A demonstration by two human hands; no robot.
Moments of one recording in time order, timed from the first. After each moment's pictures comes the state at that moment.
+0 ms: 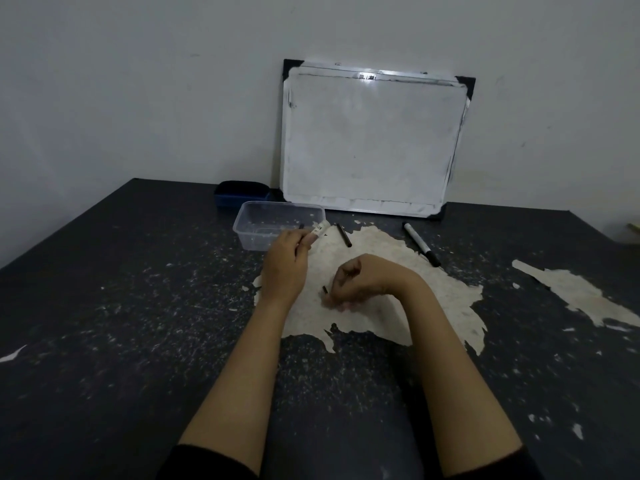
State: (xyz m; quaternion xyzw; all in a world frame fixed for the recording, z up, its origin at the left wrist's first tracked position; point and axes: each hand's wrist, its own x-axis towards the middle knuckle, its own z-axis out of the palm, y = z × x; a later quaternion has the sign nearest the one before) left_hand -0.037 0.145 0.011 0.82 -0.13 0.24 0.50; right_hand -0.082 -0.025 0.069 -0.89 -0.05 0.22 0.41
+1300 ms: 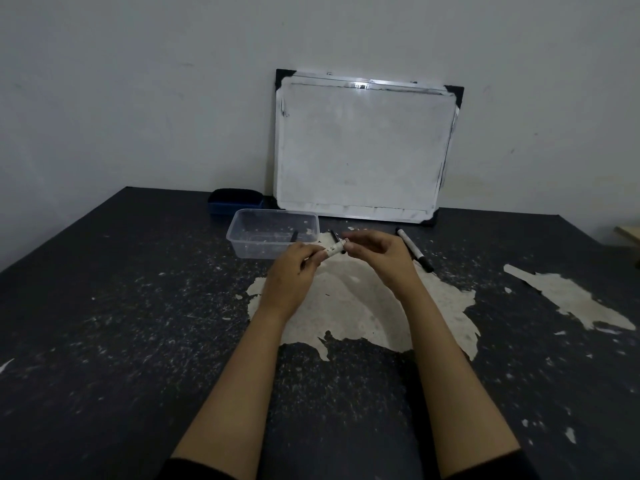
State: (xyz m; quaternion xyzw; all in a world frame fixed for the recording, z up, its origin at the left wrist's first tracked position) left_hand -0.047 0.138 0.015 0.83 -0.22 0.18 0.49; right_hand -0.070 -0.047 0.053 -0.76 -0.06 -0.14 0.63
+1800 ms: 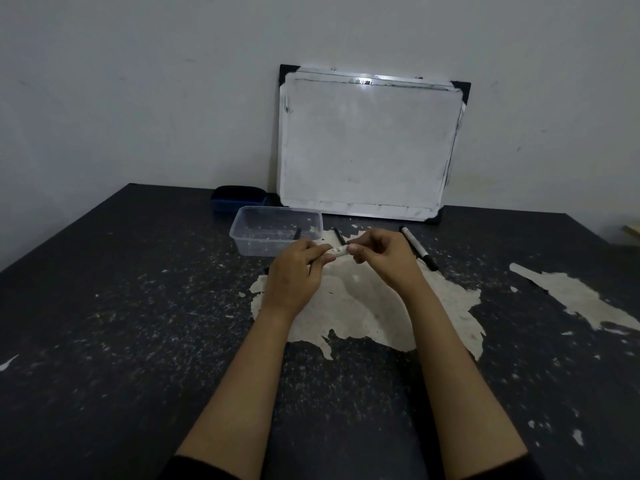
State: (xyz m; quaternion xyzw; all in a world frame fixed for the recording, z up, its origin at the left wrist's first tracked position) left_hand -0.048 0.137 0.014 0.83 -0.24 0.29 0.41; right_hand -0.063 -0.049 0.048 -0.84 -0.05 -0.16 0.52
